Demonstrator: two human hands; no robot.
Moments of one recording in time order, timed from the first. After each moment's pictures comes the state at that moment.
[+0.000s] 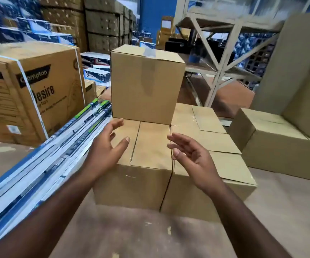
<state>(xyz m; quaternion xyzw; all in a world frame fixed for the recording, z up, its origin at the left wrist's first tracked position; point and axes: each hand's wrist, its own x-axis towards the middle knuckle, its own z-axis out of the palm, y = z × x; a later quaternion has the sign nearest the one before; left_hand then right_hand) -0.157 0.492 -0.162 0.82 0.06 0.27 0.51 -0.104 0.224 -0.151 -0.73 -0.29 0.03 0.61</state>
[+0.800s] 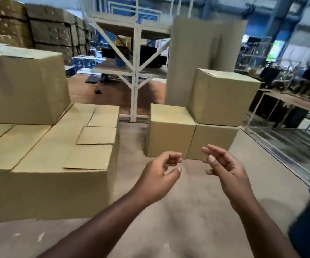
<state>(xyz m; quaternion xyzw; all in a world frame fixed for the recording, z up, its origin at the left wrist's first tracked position) -0.098 -0.051 -0.156 0.78 -0.14 0.09 0.60 -0.081 -0.271 -0.146 -0.74 -0.10 -0.13 0.65</state>
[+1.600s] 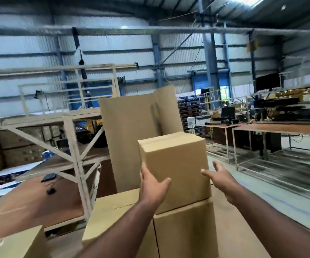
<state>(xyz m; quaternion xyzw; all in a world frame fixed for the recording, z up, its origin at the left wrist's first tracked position) 0.268 -0.278 -0.053 0.83 -0.04 0.14 0.53 0.286 -0.515 -0.070 -0.73 0.09 -0.14 0.66</state>
